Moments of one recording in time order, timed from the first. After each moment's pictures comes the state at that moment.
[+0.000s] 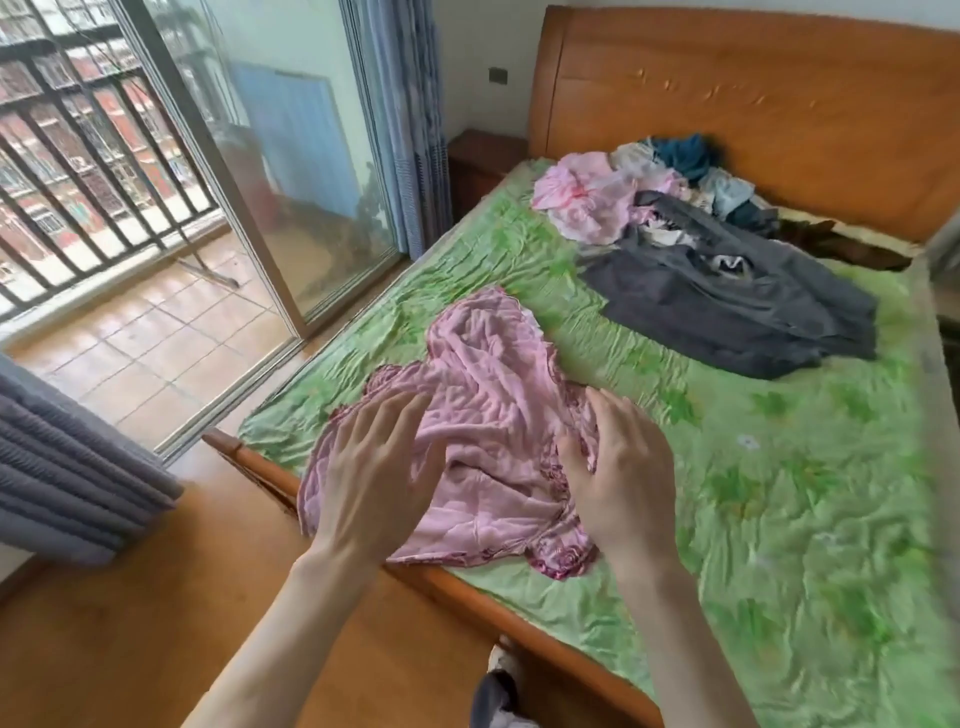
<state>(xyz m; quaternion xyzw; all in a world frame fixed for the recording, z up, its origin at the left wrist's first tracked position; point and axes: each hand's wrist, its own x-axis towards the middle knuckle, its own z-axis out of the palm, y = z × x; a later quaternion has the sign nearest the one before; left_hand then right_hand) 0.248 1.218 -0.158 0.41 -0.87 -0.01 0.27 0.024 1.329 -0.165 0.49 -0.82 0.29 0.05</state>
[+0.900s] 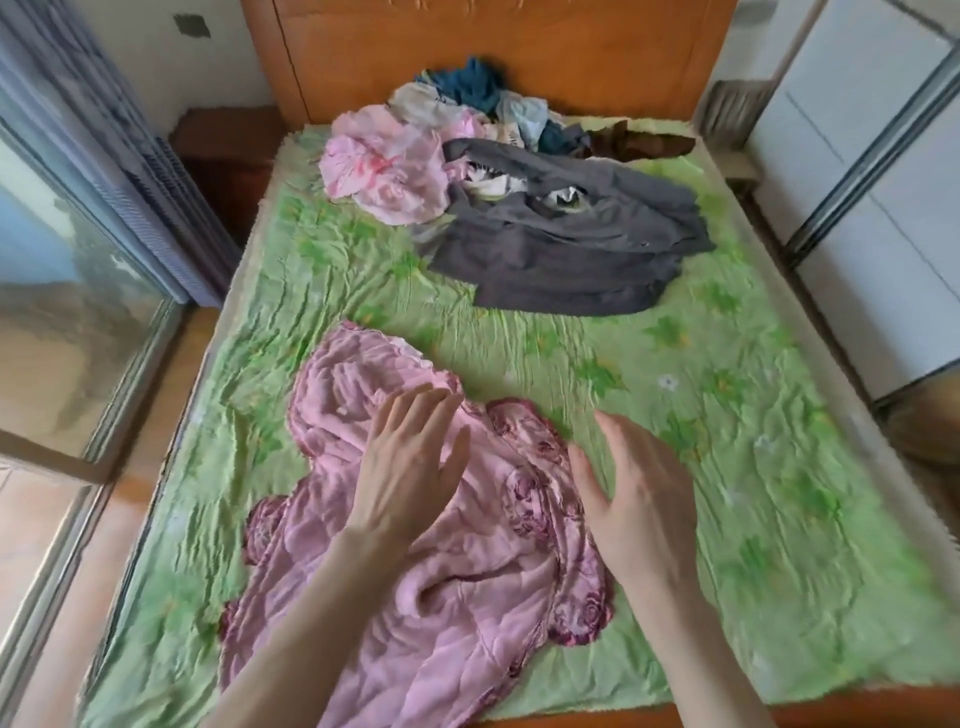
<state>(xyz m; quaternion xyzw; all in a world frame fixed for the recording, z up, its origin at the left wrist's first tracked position) 0.028 0.928 -0.227 0.12 -0.96 -0.13 0.21 -0.064 1.157 -0.219 0.25 -0.94 0.23 0.09</state>
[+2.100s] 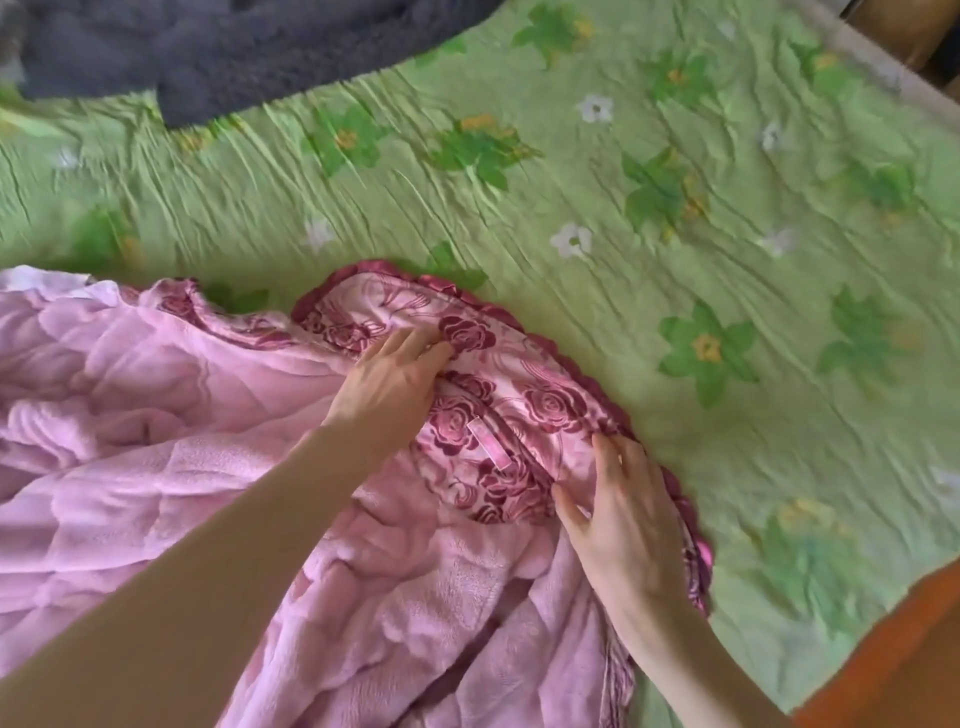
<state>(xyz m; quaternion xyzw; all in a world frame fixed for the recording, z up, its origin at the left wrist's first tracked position) -0.196 0.914 -0.696 -0.21 -0.97 -0.14 -0.04 -0.069 1.163 -0.688 -0.07 -0.99 0.11 -0.04</state>
